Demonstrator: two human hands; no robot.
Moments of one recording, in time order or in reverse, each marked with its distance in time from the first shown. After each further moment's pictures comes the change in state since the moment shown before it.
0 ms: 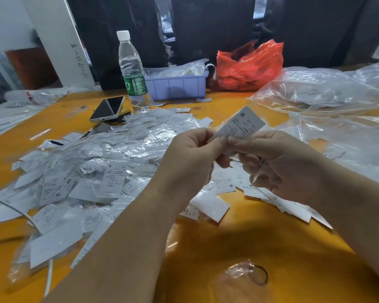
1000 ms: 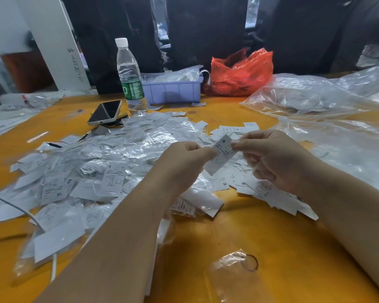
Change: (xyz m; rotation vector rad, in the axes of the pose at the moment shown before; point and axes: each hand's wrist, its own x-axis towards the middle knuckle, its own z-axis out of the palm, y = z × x) left_hand 0.007 -0.005 -0.009 0.327 0.065 -0.290; right_hand 0.003 0.001 -0.010 -0.123 0.288 0.019
